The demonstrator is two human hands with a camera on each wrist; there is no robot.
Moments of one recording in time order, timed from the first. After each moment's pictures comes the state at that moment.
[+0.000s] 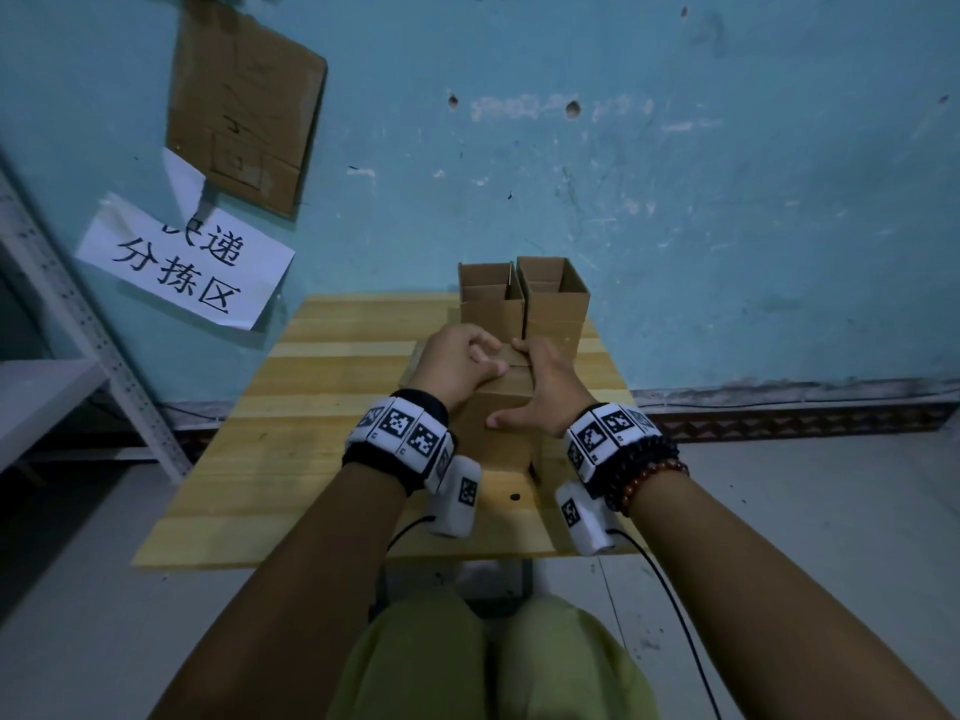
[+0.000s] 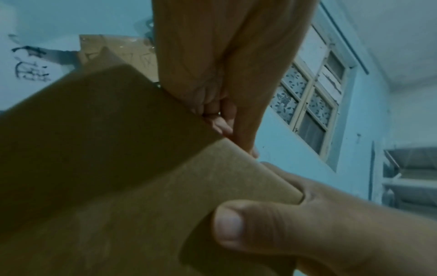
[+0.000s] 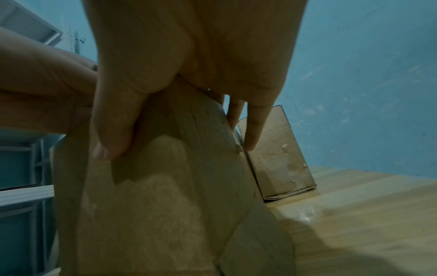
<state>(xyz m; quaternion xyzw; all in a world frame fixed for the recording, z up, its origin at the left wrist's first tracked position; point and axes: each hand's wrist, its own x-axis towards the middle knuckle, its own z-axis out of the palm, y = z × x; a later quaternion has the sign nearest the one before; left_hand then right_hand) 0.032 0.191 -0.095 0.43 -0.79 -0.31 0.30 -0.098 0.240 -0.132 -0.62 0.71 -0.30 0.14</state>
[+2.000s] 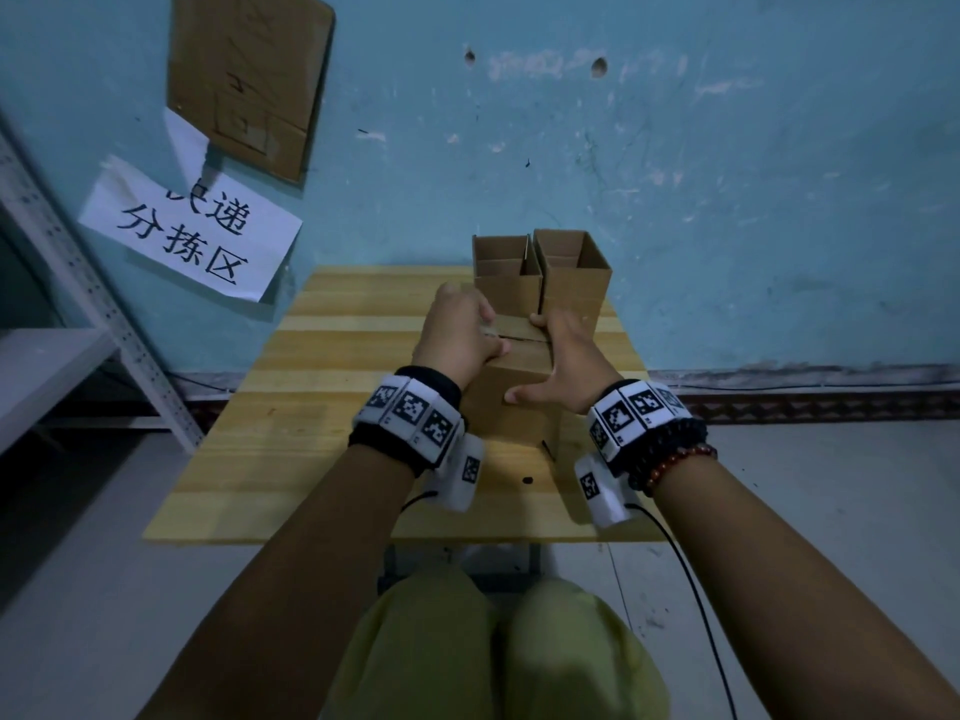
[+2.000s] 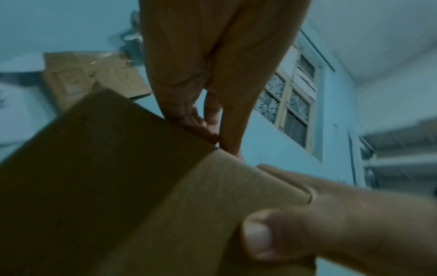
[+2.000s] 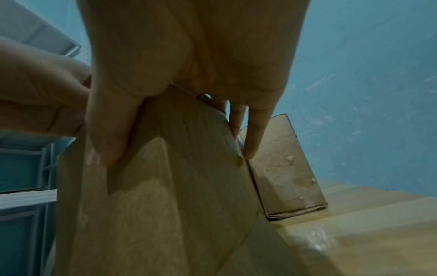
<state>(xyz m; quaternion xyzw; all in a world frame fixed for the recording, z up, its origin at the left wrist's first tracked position) 0.031 0.185 -0.089 0.51 -0.80 -0.20 0.27 -0.109 0.227 -0.134 -0.65 0.70 -0.28 0.12</state>
